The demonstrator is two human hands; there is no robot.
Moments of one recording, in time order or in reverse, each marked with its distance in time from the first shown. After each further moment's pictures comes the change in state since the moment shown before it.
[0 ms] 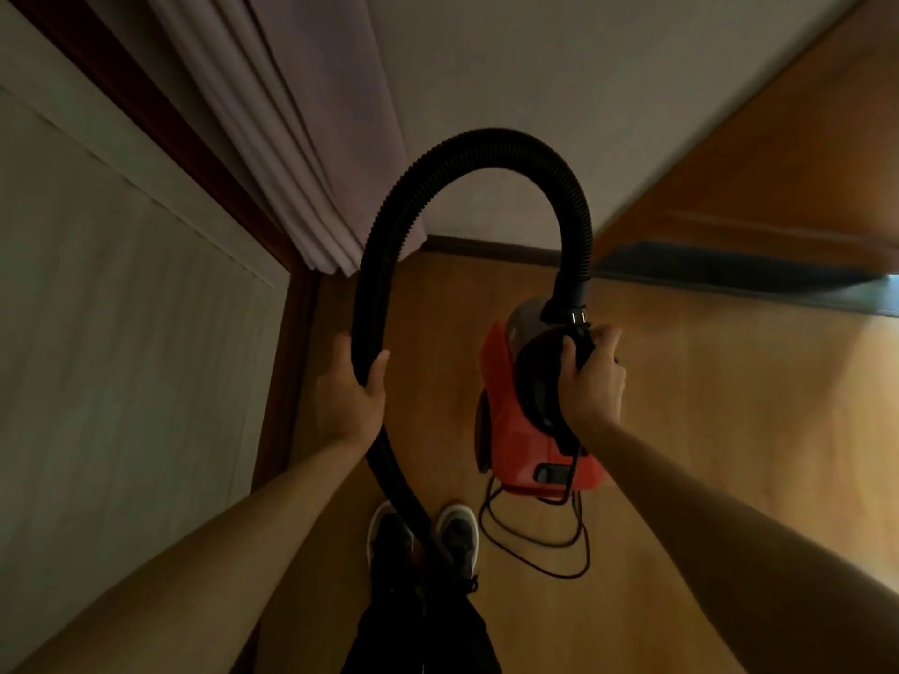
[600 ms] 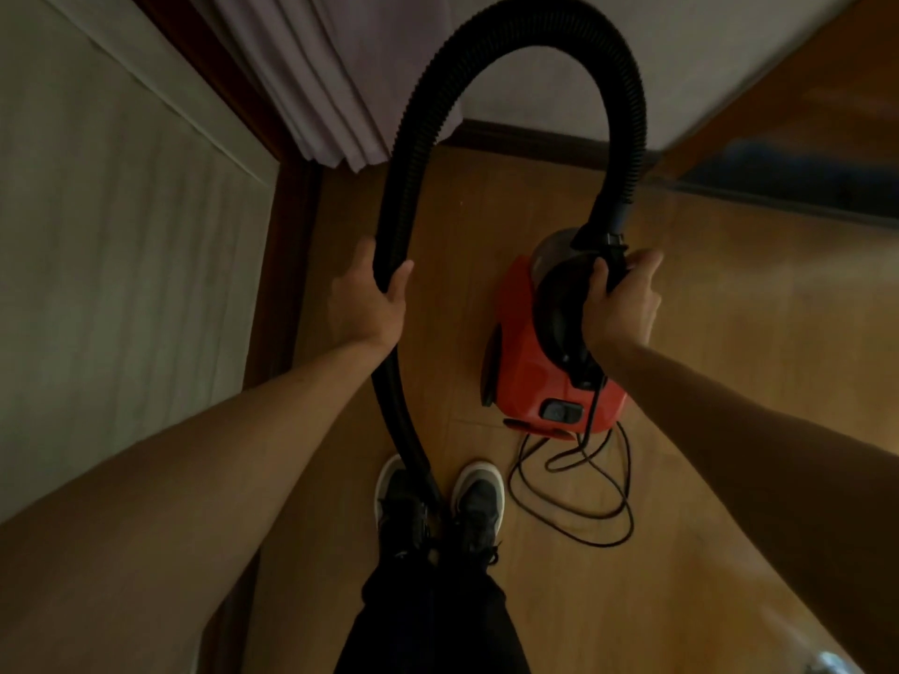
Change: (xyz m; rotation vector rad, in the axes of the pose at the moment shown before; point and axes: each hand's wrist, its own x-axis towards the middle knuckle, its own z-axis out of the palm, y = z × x) left_hand 0.067 -0.096 0.090 0.062 -0.041 0.003; right_hand 0.062 0.083 0.125 -0.023 0.033 0.043
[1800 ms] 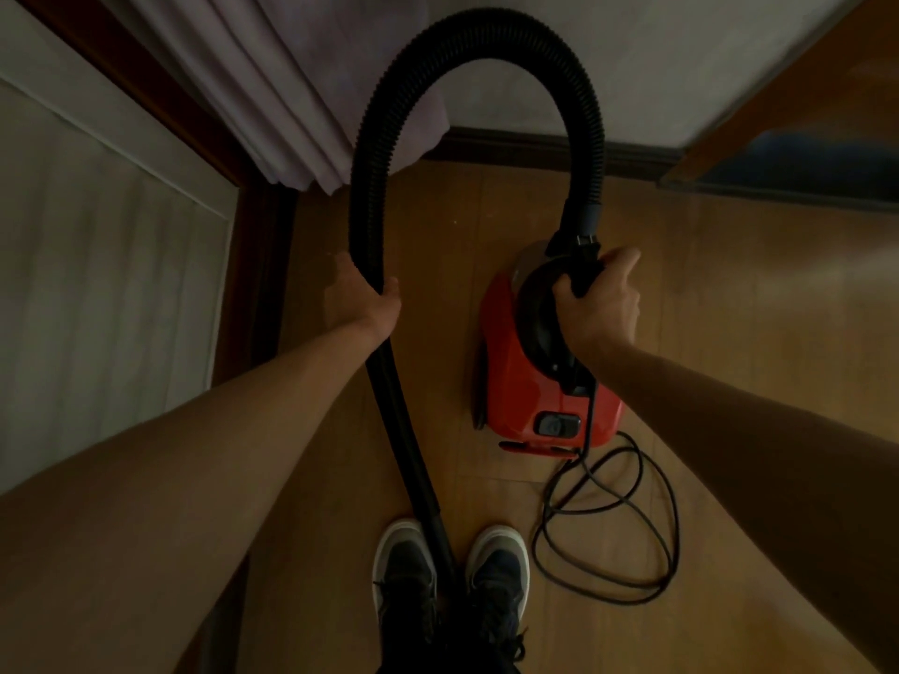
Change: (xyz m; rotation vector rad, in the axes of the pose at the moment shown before) left_hand 0.090 -0.042 0.067 0.083 -0.085 -0.301; right_hand 0.053 0.022 0.081 0.037 -0.088 -0.017
